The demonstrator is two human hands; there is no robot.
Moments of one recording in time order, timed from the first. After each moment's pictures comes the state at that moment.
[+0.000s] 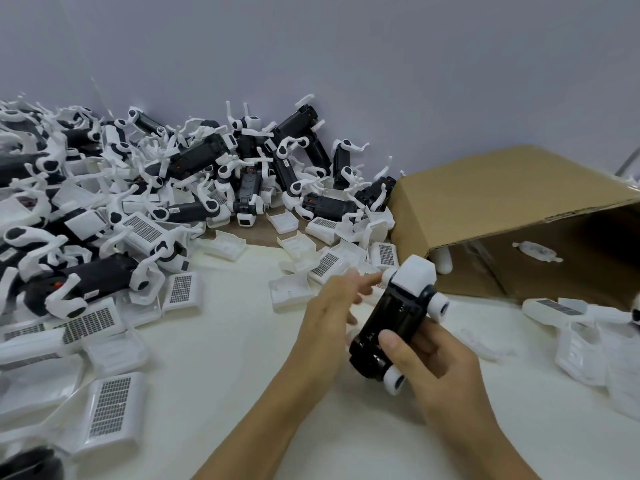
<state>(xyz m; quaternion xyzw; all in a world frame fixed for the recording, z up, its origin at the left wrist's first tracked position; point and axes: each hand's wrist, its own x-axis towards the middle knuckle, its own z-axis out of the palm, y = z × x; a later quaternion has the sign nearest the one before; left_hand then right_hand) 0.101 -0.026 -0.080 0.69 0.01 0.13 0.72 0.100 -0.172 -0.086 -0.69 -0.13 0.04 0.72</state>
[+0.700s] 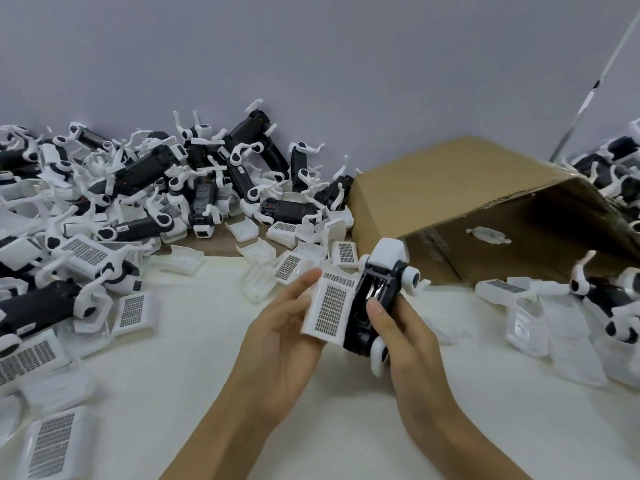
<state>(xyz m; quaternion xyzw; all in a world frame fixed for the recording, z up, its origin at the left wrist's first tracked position) 0.097 -0.028 -0.070 0.28 0.04 -0.01 0.96 0.115 -0.179 -0.088 -0.62 -0.13 0.02 0.77</state>
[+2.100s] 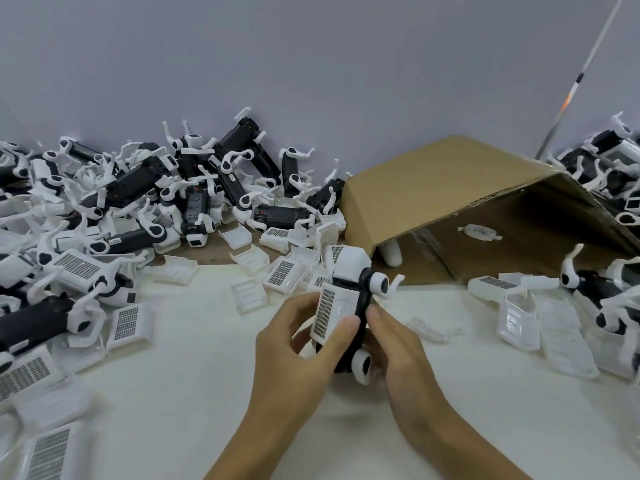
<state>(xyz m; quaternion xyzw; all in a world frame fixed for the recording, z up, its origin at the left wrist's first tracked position) 0.084 -0.051 -0.083 0.71 0.01 0.22 0.67 0.114 -0.180 -0.092 -0.63 -0.12 0.10 0.76</state>
